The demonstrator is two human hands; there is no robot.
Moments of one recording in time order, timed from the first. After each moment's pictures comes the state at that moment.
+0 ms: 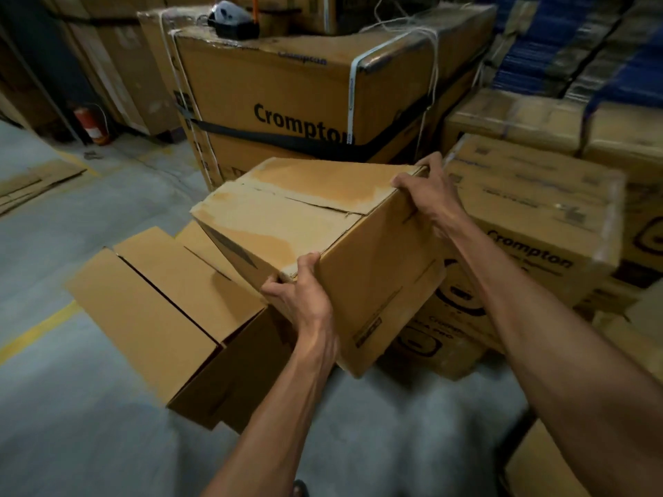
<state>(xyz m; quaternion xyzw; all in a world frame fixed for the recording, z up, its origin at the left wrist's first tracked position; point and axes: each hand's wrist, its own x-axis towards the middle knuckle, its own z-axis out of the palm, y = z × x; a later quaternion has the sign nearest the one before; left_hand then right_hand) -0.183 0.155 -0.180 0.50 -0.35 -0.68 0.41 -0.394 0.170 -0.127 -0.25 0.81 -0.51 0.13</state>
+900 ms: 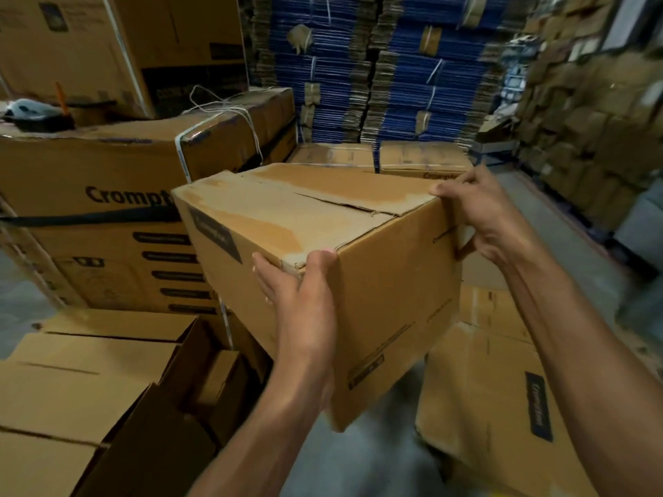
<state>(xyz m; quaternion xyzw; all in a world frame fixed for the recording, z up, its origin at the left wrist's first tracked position) -0.146 0.336 -0.068 0.25 -0.59 -0.73 0.22 -0.337 0.486 -0.031 -0.05 0.77 -0.63 -0.05</state>
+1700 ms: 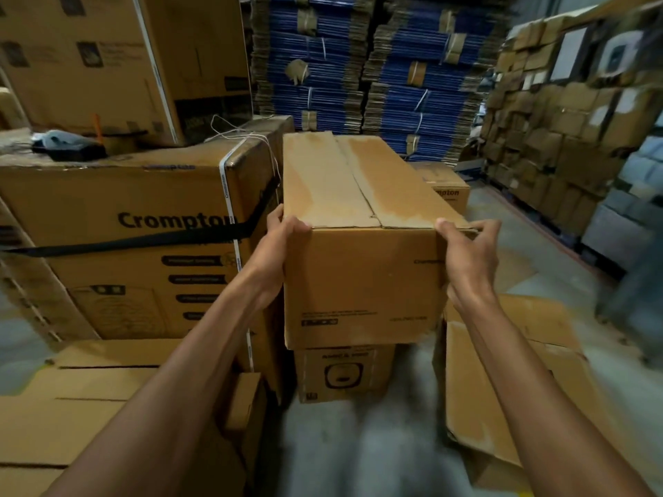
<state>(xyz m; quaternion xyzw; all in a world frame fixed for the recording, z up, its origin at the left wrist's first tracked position) -0.164 0.115 -0.054 0.08 -0.68 -0.73 0.09 -0.228 0.358 -0.069 0.11 0.71 -0.67 -0.20</state>
